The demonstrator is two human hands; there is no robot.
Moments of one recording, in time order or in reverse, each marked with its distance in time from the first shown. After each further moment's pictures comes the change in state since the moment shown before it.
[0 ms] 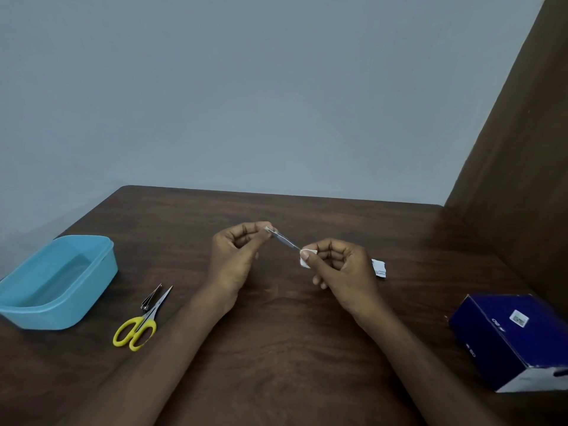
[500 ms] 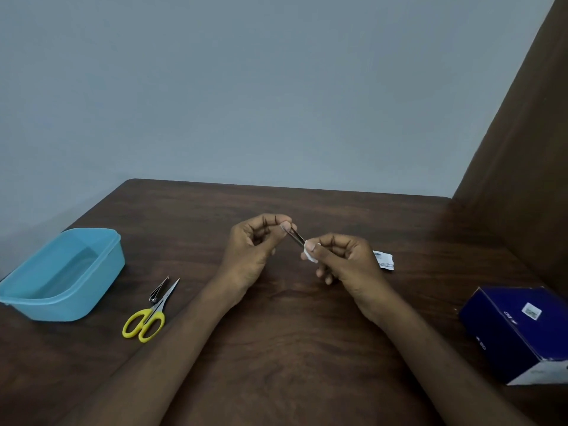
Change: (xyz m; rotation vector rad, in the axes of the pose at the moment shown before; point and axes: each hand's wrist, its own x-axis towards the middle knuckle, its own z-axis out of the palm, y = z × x) left_hand -0.003 0.002 0.005 0.019 -0.207 0.072; right_hand 0.002 0.000 -0.001 0.121 -0.108 0.095
